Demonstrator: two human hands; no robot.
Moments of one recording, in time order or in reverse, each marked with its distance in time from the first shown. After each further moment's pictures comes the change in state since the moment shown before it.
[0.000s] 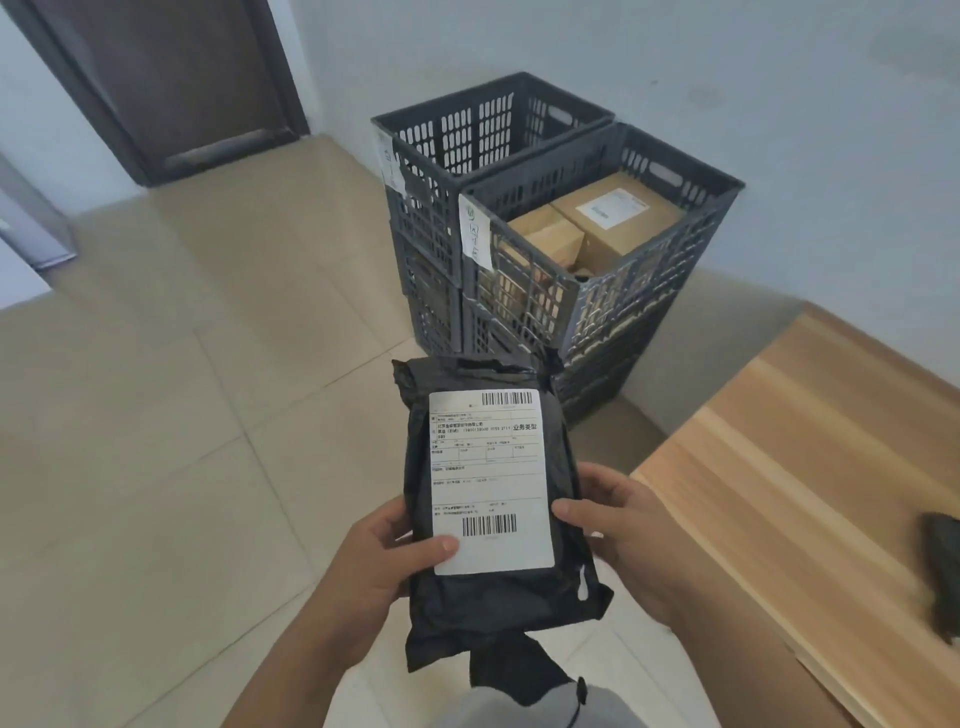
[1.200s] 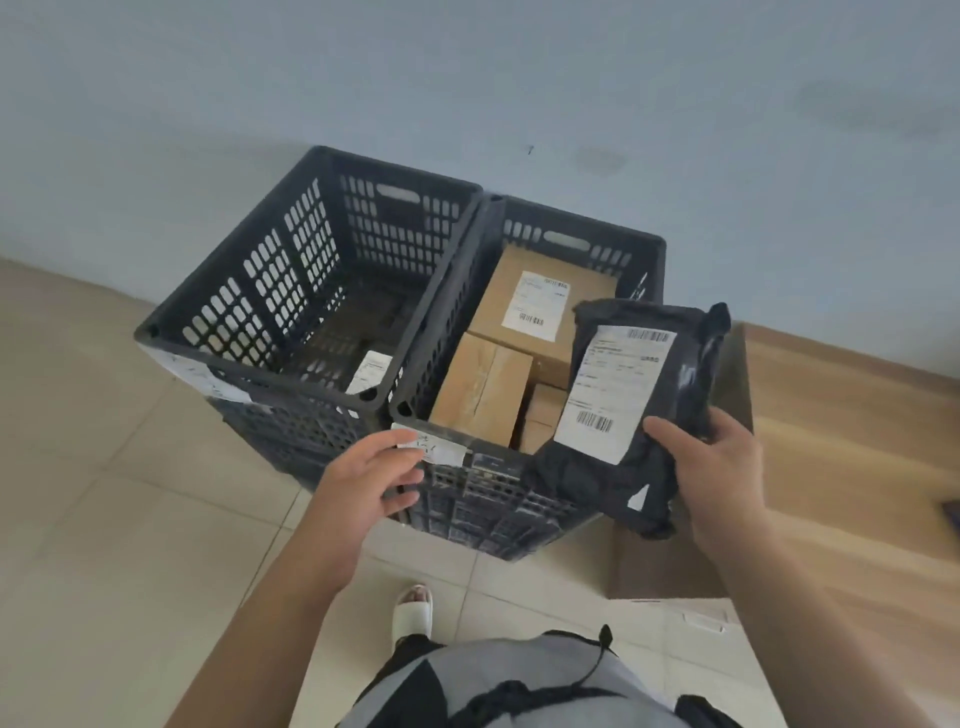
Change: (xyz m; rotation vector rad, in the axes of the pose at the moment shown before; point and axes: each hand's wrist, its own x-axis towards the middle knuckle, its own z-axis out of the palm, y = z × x) left_hand 0.495 0.342 -0.063 0.293 -0.301 -0.075; right_hand 0.327 -0.252 0.025 0.176 1.218 -0.156
